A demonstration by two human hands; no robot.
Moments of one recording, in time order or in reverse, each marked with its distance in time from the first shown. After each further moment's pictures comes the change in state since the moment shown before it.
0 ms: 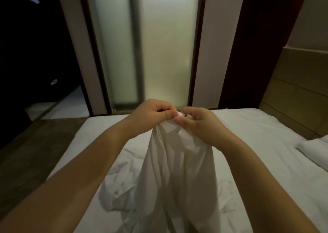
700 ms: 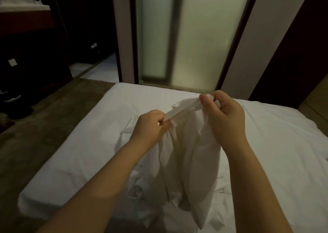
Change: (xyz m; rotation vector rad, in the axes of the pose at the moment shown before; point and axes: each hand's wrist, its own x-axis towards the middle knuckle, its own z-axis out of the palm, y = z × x) left_hand -0.087 -0.066 0.089 0.388 0.527 -0.323; right_hand -0.058 0.026 0.017 0.185 0.298 -0.131
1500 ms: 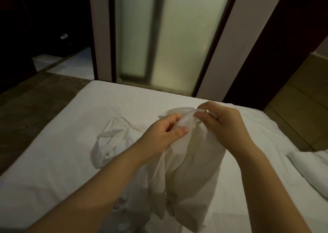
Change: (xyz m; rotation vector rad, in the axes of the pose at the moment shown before) left_hand 0.002 0.045 -0.007 -0.788 -0.430 0.007; right_hand 0.027 0.016 -0.027 -0.414 -0.252 -0.148
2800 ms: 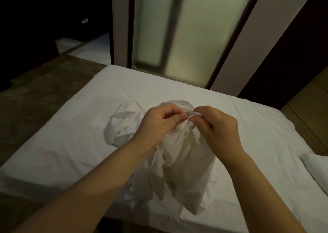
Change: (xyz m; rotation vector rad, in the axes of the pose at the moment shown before) left_hand -0.040 -0.007 0.014 -0.034 0.328 0.027; right_hand -0.052 -0.010 0.035 -0.040 0.105 -0.272
